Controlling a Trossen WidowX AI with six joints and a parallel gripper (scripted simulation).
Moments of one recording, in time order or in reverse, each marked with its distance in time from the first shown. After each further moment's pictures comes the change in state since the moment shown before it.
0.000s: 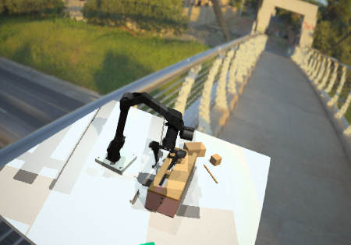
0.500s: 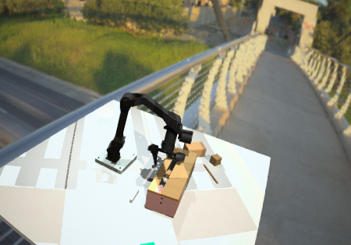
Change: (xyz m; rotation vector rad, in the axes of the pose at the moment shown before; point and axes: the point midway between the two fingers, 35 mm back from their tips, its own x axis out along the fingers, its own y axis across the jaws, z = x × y) arm 0.018 0.003 0.004 -0.001 0.000 0.003
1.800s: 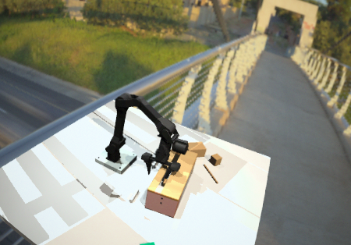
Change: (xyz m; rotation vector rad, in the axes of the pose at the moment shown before) arm 0.029 0.000 -0.082 -0.002 0.004 0.001
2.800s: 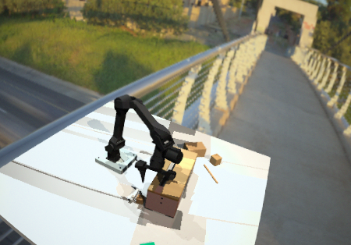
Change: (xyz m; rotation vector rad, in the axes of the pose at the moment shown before) arm 0.020 0.001 -0.074 0.008 0.015 0.000
